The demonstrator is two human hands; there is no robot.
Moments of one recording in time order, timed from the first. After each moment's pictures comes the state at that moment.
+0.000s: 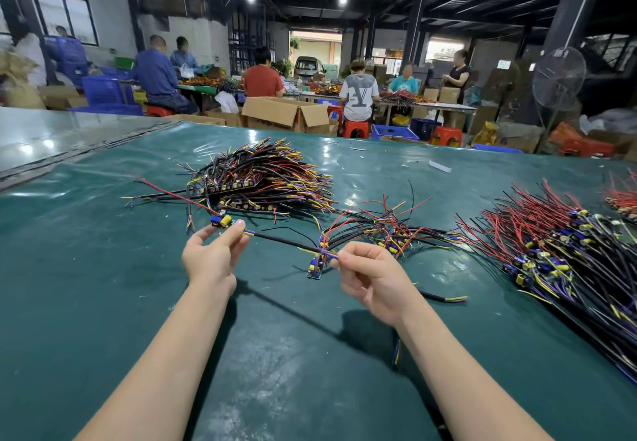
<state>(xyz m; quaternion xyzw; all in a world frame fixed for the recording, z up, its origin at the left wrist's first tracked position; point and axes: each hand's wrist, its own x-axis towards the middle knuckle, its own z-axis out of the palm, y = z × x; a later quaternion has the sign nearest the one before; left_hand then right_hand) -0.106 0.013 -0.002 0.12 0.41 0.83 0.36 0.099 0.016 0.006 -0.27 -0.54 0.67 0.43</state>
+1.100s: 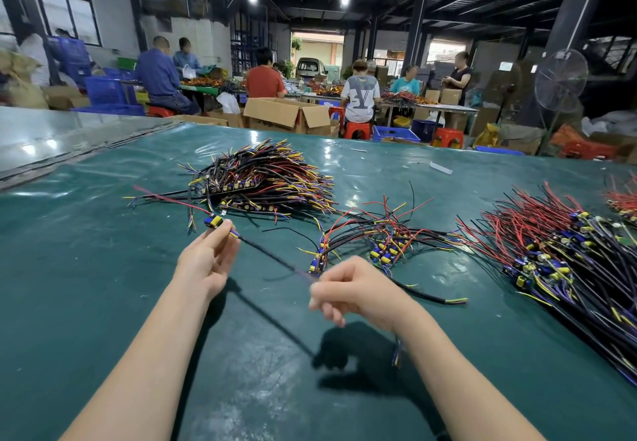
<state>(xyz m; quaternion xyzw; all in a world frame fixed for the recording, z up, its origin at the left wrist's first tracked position) -0.125 0.008 0.000 0.11 0.40 0.77 0.49 0.095 0.003 0.011 -0.29 -0.72 0.58 0.24</state>
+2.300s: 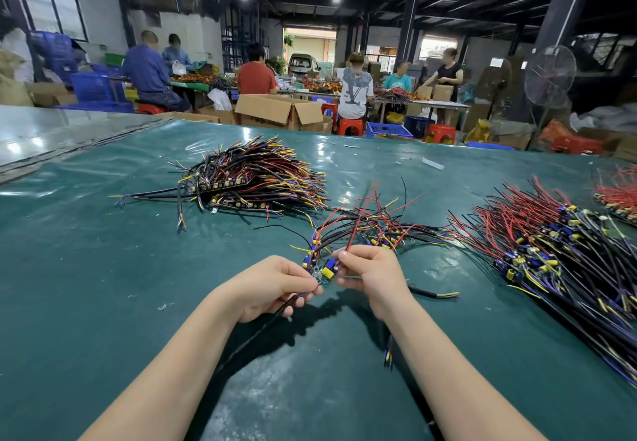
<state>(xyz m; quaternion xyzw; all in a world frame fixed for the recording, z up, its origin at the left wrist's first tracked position) -0.062 -0.009 -0.002 0.54 0.52 0.33 0.58 0.099 0.021 -0.001 -0.43 -0.55 0.54 0.47</state>
